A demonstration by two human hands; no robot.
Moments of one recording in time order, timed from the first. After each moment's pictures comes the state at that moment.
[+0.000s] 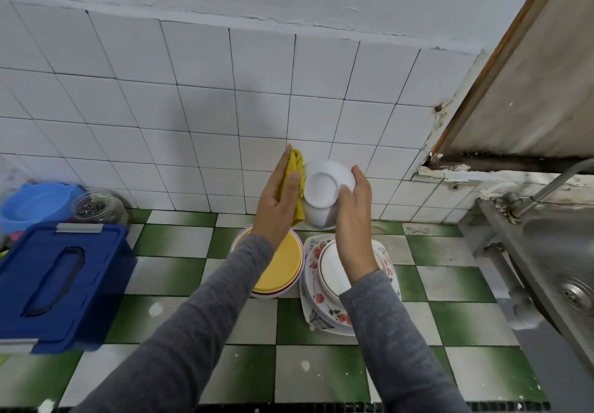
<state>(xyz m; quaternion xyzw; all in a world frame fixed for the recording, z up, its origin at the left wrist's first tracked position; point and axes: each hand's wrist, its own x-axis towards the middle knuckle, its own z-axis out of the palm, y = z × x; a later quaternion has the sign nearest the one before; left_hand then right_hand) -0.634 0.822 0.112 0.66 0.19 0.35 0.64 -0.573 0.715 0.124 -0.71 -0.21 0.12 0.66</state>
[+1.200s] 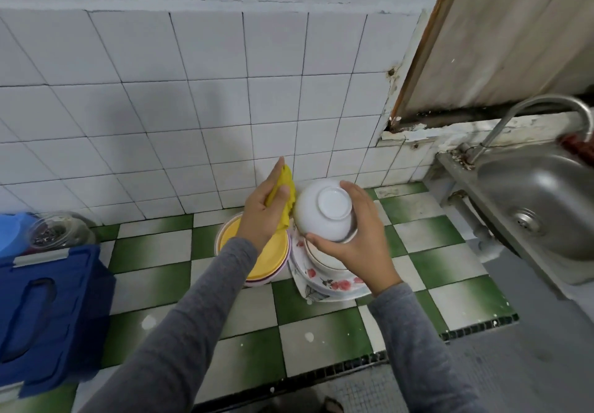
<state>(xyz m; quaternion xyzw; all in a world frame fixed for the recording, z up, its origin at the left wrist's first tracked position) -0.654 0.817 0.090 0.72 0.16 0.22 0.64 -0.580 0.641 0.071 -0.80 -0.35 -0.04 0.49</state>
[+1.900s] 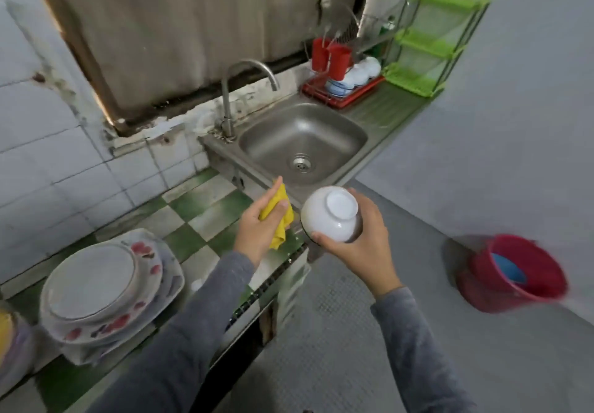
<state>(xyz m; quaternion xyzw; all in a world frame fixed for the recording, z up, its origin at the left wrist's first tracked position) -0.525 0.401 0.081 0.67 0.01 -0.01 0.75 -0.563 0.210 0.073 -0.85 -0.03 -0.18 0.50</state>
